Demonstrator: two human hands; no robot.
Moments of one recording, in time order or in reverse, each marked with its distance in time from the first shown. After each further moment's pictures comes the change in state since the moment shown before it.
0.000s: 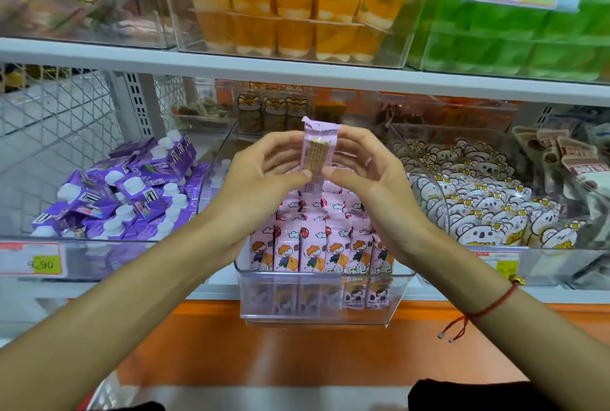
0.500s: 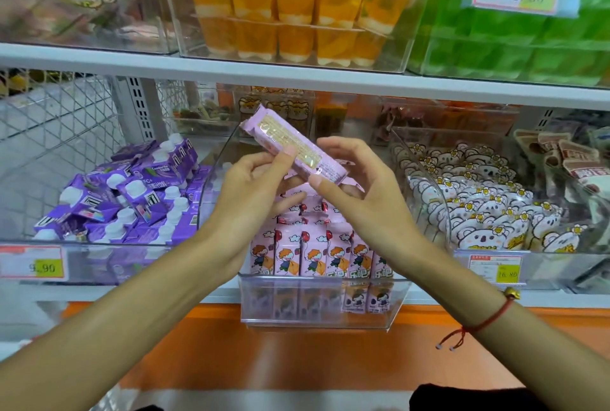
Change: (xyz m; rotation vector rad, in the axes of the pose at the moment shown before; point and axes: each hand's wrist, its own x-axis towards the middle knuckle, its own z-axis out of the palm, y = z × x) left_hand -0.002 -0.007 0.003 -0.291 0.131 -0.114; right_hand -0.006 0.006 0.007 -0.172 -0.022 -0.066
